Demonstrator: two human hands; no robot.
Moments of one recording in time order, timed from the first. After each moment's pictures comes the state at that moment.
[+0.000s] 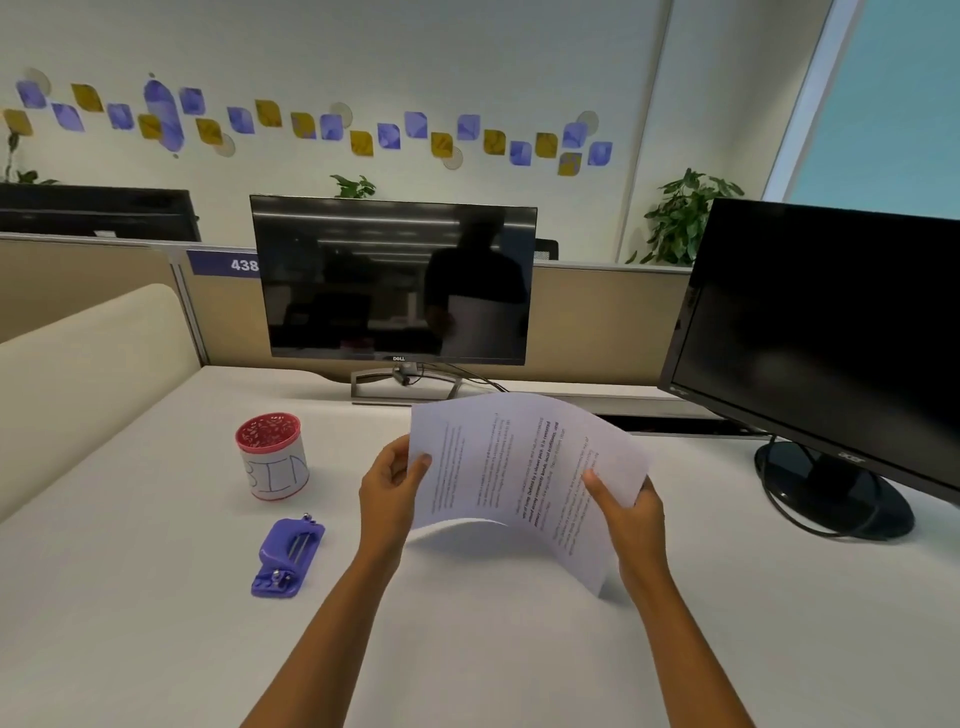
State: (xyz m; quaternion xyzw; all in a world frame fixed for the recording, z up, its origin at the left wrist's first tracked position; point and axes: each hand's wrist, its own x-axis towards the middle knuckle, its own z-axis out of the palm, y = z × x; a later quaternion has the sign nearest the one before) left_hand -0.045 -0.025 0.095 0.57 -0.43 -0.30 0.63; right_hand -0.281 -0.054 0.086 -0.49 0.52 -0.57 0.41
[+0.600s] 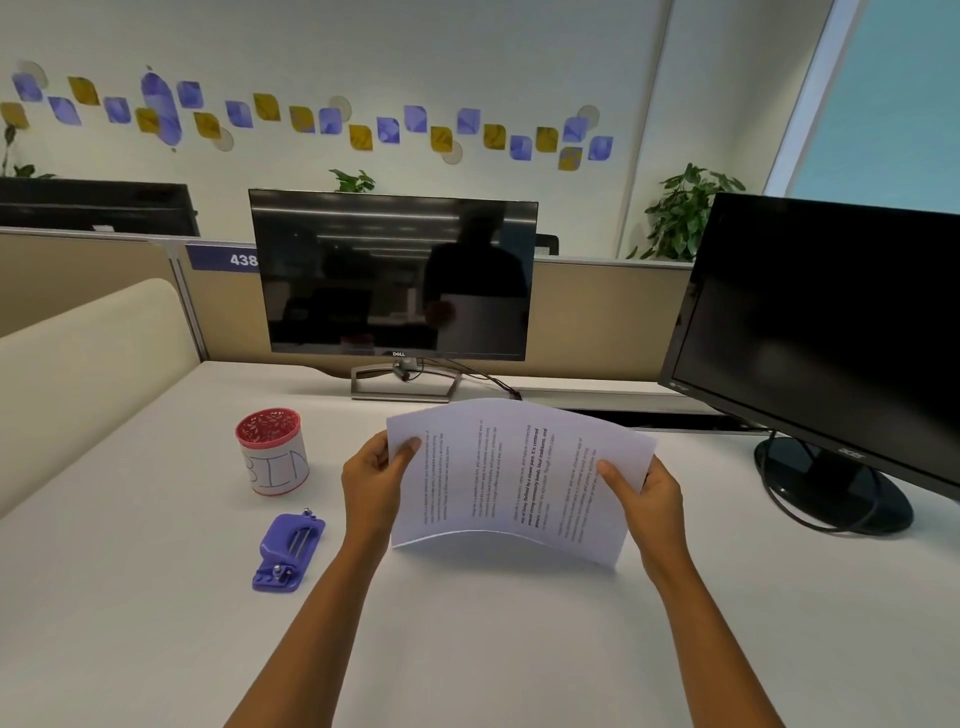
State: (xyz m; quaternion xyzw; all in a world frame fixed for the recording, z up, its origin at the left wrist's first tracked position) left_hand -0.034 -0.024 0.105 0.56 -0.44 -0.25 0.66; right_hand -0.298 -0.066 0.091 -0.55 0.53 -0.55 0.34
